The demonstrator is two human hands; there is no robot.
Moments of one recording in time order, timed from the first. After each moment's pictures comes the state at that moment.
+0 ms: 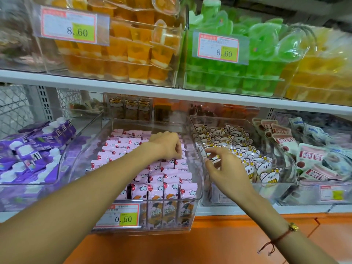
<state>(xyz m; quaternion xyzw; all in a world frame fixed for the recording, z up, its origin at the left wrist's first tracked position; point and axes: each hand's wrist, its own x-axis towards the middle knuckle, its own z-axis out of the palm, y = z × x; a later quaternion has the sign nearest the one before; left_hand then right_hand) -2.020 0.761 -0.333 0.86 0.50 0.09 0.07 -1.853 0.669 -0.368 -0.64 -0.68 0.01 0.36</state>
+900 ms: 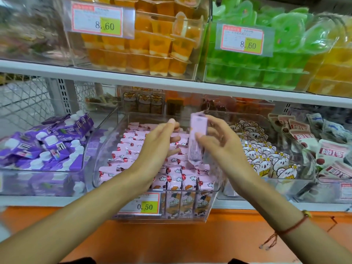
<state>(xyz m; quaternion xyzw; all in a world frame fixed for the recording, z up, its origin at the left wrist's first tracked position) -2.066 0.664 -0.332 0.53 0.41 0.55 0.50 -1.916 0.650 -0.327 -0.43 -0.64 0.31 0.55</state>
